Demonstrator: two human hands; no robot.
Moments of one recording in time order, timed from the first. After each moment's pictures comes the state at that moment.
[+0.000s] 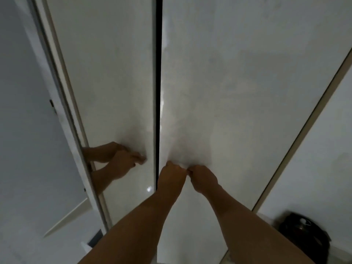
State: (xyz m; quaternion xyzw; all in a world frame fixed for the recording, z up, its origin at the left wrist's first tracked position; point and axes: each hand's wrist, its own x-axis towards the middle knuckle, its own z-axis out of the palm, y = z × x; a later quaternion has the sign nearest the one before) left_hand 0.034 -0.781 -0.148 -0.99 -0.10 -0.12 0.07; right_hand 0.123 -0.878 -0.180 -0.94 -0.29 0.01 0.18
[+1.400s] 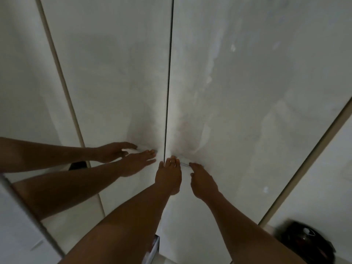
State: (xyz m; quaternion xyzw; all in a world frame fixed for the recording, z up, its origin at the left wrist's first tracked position) left_hand 0.125 -0.726 -0.179 -0.99 -0.11 0.01 0.03; right_hand 0.179 -0.859 -0.188 -0.93 -0.28 0.02 0.24
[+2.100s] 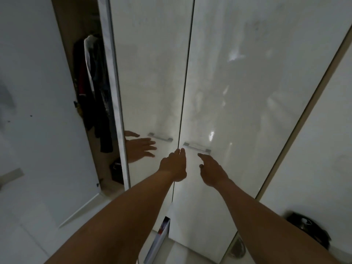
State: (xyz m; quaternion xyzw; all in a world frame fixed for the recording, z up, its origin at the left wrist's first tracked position) left_hand -0.027 -0.755 -0.110 -0.99 -0.13 -0.03 -0.09; right_hand 0.050 -0.899 -0.133 -0.93 -0.29 0.03 0.23
